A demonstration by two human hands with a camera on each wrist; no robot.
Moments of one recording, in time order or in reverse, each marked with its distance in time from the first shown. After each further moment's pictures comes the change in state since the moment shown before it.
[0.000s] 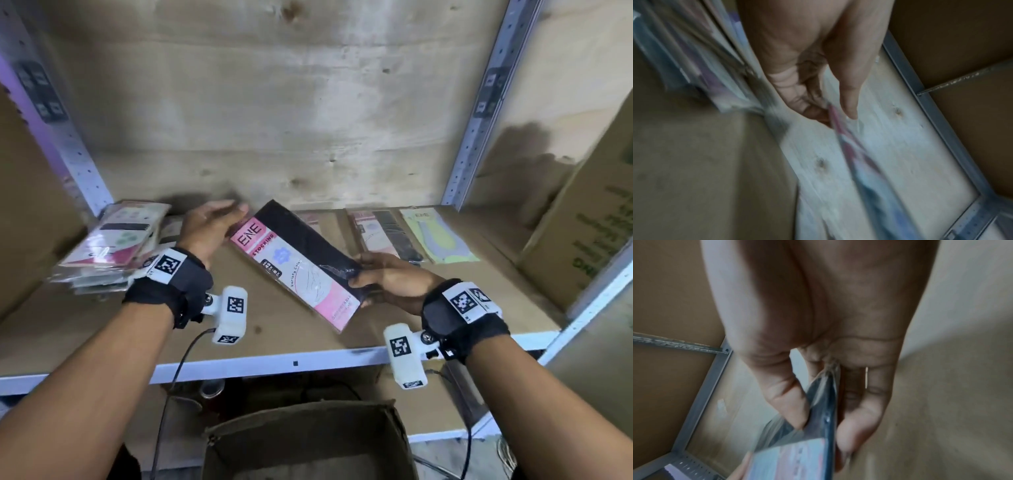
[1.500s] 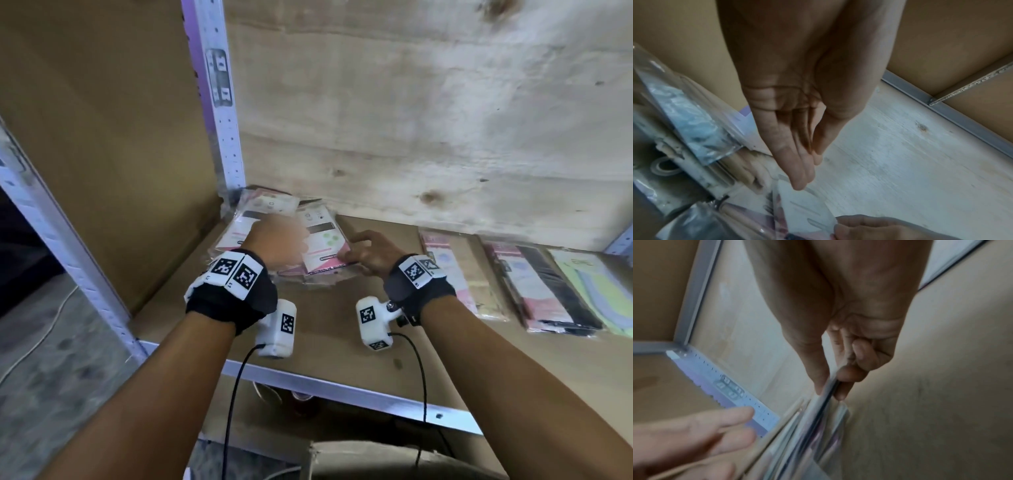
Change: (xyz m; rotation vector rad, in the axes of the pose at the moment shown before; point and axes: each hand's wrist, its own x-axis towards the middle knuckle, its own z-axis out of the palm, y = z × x) left_hand 0.020 -0.002 -0.137 0.383 -0.070 -0.207; right_hand 0.207 -0.055 0.180 -0.311 0.076 0.038
